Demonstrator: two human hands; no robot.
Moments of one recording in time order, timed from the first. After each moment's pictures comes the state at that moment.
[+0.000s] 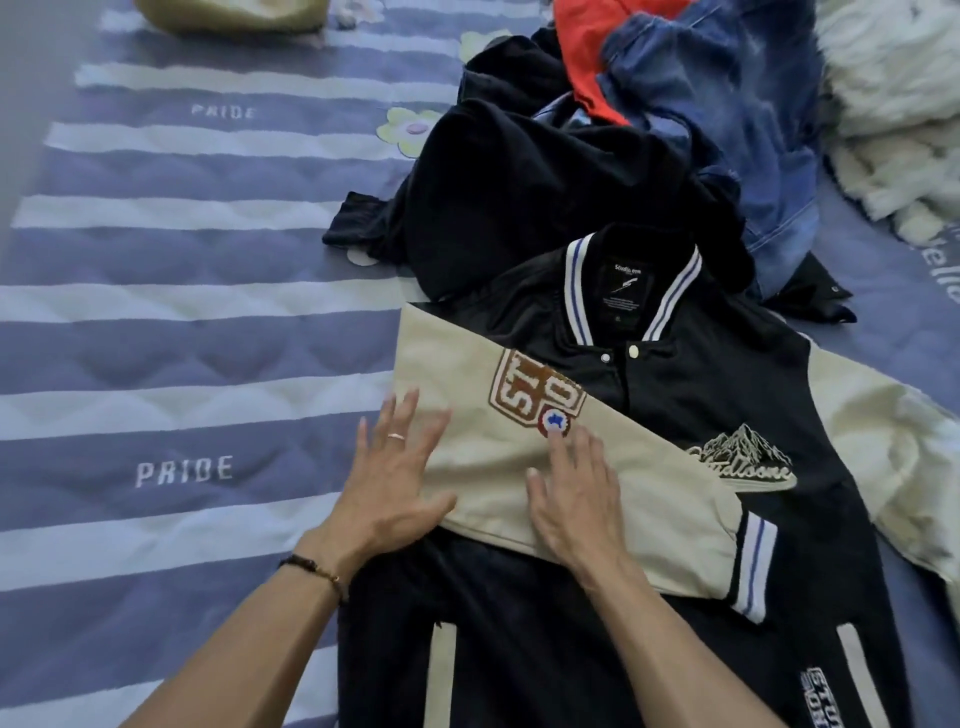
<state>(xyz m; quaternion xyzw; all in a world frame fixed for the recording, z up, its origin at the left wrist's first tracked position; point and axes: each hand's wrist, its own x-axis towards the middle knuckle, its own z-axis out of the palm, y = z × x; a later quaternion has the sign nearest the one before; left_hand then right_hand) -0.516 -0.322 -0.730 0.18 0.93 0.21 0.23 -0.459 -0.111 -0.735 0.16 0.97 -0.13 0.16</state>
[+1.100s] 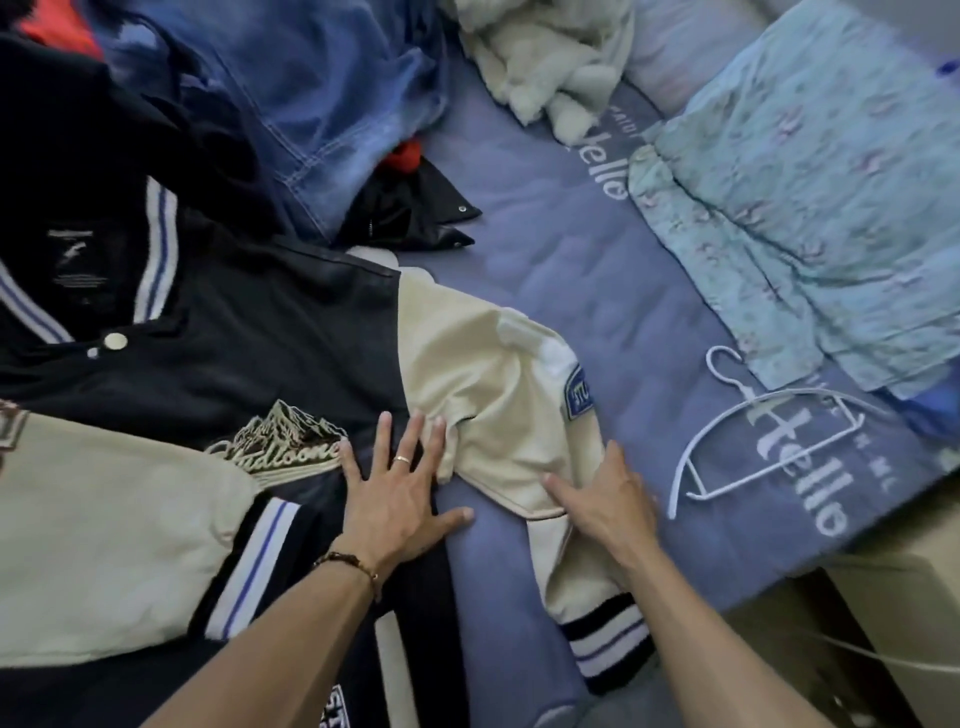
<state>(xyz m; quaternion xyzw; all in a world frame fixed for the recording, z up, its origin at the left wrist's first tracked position) -0.399 0.199 -0.784 0.27 0.93 0.05 0.26 -0.303 0.413 -0.748 0.47 0.84 -0.23 0.16</state>
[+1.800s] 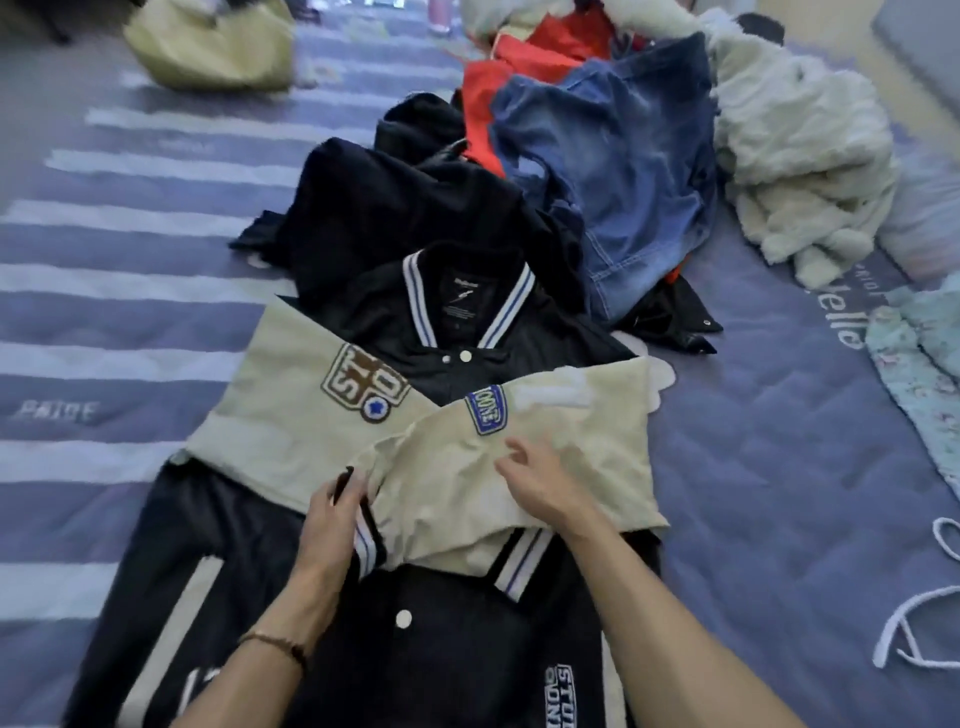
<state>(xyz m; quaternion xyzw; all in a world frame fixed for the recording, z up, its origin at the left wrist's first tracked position) -0.393 -0.096 -0.674 -0.39 0.60 0.69 0.14 -0.443 0.109 -0.651 0.14 0.85 -0.42 0.28</state>
